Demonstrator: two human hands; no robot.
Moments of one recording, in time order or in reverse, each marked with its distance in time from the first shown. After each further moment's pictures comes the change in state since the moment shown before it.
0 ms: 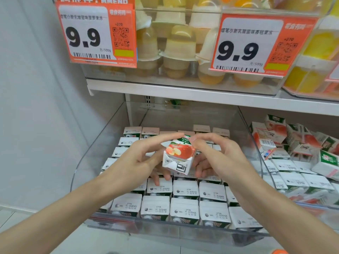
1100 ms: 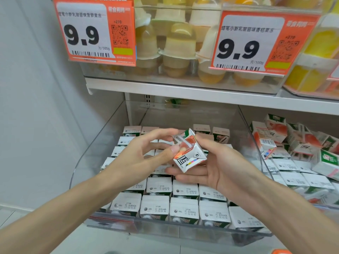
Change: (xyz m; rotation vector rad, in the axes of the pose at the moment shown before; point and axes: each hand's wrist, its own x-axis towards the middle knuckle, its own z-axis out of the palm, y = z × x) left_hand 0.003 0.008 0.003 -0.065 0.079 -0.065; right_hand -0.002 -0.006 0.000 0.363 -0.343 0.239
